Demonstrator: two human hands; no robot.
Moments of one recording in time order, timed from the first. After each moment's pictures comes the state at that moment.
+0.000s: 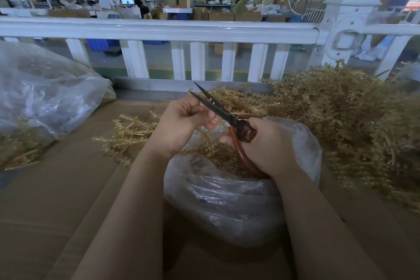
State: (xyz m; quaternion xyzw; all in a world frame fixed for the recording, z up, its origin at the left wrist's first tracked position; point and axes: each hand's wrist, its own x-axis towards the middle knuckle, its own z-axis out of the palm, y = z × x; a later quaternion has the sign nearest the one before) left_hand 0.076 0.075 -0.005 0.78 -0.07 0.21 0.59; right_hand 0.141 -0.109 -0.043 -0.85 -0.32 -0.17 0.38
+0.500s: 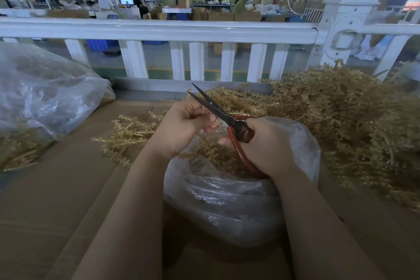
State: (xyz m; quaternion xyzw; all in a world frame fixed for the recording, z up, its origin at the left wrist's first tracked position) left_hand 0.079 0.076 -0.009 0.81 -0.06 0.19 0.55; right_hand 0.144 -0.109 -0.047 -0.86 -0.31 -0.14 0.39
